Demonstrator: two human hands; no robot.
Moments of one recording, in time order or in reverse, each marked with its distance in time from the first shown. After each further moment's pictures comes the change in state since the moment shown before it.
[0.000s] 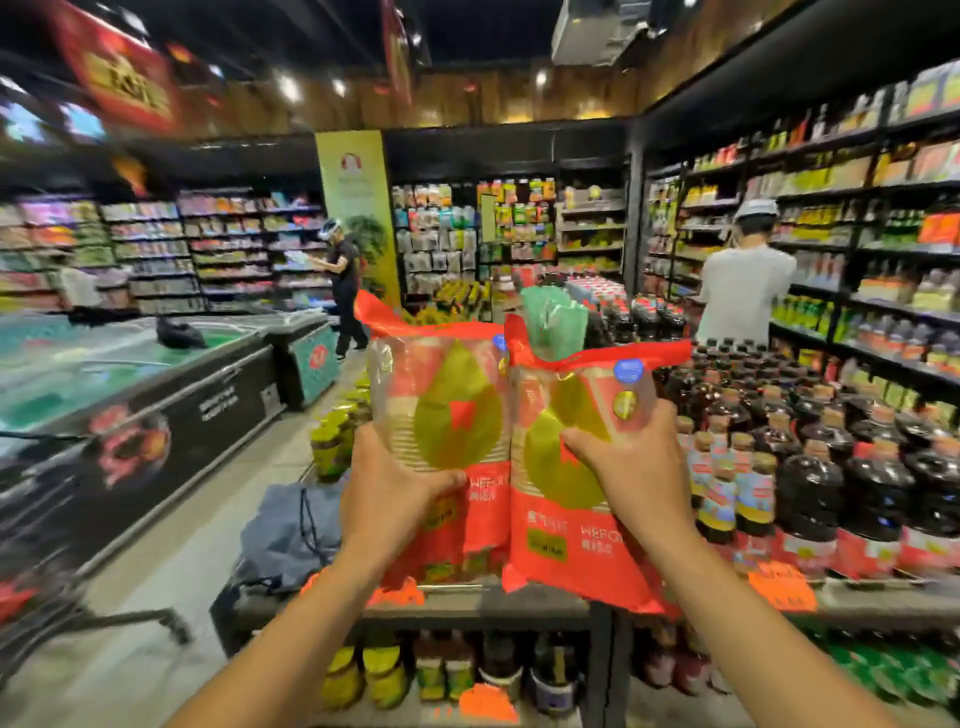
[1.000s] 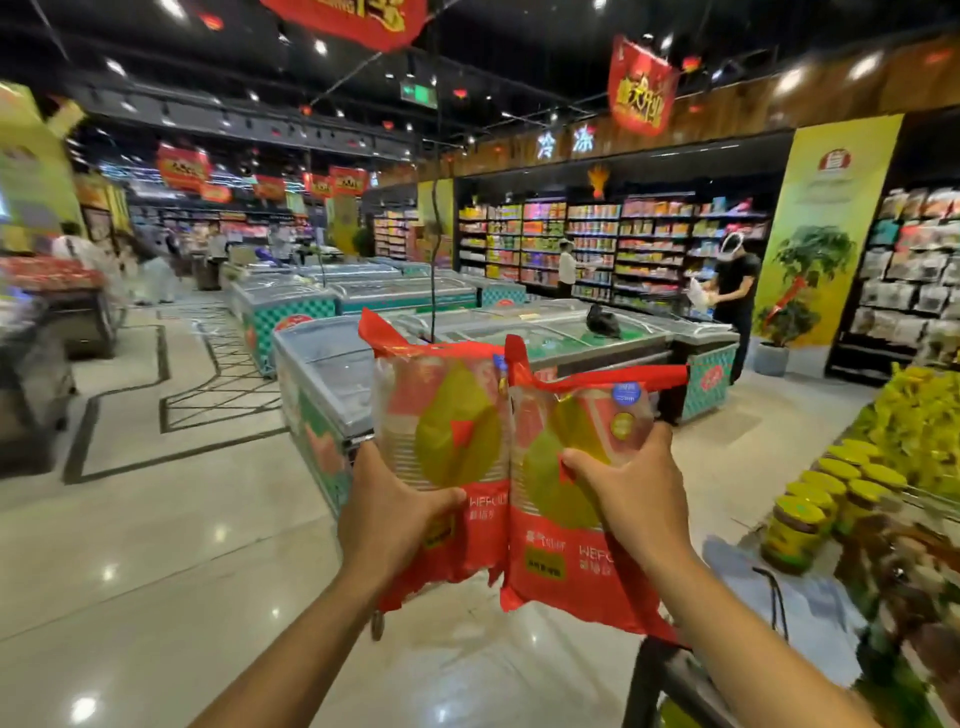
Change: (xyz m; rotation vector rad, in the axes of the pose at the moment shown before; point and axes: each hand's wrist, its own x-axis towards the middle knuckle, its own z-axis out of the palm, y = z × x) left_hand 0.052 -0.248 -0.465 0.346 0.784 -0.414; right_hand -0.227 -0.263 0.481 0.200 -0.813 -0.341
